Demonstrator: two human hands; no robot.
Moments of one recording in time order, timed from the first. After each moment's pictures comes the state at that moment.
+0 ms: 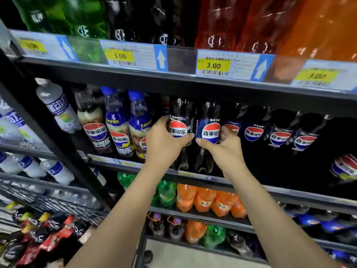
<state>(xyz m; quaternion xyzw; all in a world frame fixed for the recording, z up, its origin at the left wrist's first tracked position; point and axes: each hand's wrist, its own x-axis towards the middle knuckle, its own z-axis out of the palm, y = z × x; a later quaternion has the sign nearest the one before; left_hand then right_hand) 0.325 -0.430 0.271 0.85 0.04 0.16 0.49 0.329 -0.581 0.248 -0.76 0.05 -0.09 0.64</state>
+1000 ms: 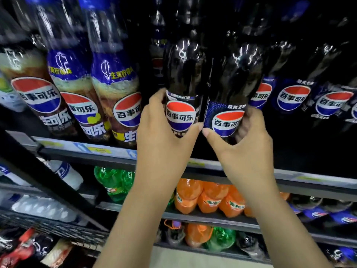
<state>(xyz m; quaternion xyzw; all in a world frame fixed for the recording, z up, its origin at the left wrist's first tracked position) 0.320 -0.434 0.186 0.83 -0.01 0.23 0.51 0.314 -0.567 0.180 -0.81 0.02 -0.23 0.55</state>
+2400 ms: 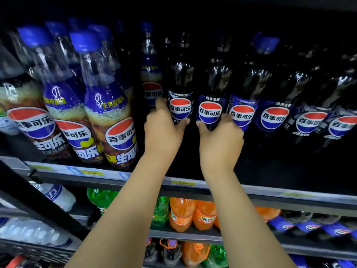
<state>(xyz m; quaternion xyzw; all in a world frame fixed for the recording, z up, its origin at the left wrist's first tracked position) 0.408 -0.452 0.193 0.88 0.00 0.23 0.41 0.383 -0.553 0.187 -0.87 0.19 -0.32 0.31</state>
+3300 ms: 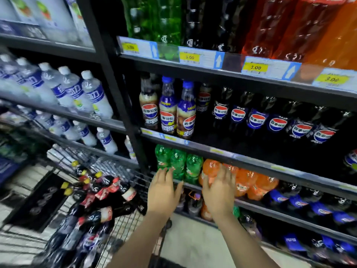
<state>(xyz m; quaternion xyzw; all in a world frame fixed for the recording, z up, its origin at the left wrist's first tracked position) 0.146 -0.337 0.158 0.98 0.03 0.07 0.18 0.172 -0.498 0.177 -0.96 0.05 -0.16 0.22</state>
